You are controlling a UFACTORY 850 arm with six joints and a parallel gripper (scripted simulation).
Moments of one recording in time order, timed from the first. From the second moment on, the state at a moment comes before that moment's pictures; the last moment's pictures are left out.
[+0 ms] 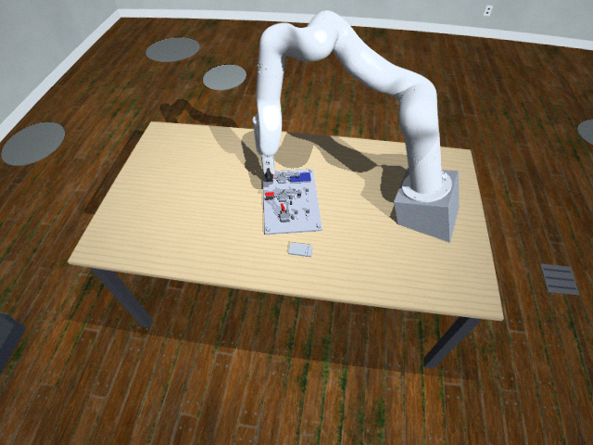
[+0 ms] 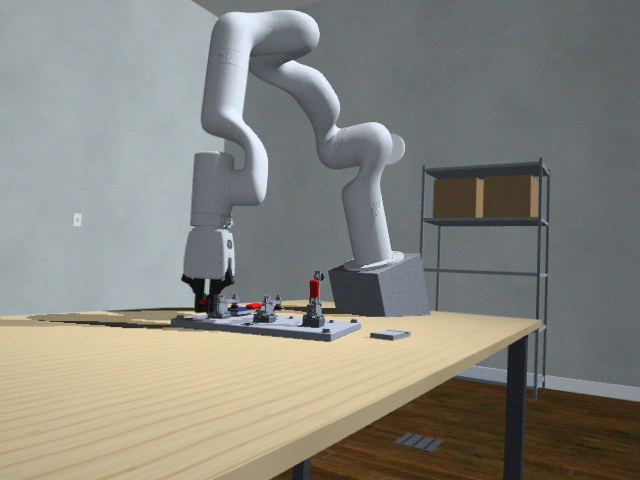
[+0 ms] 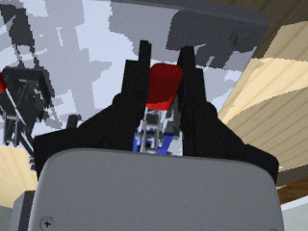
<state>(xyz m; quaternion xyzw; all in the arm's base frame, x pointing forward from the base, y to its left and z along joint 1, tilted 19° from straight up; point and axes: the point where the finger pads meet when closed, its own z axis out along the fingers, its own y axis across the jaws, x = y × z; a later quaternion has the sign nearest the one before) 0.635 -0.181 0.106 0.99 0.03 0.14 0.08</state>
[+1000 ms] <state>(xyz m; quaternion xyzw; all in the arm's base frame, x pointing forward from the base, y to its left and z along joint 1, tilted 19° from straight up) 0.638 -0.182 0.102 0.99 0.03 0.14 0.08</state>
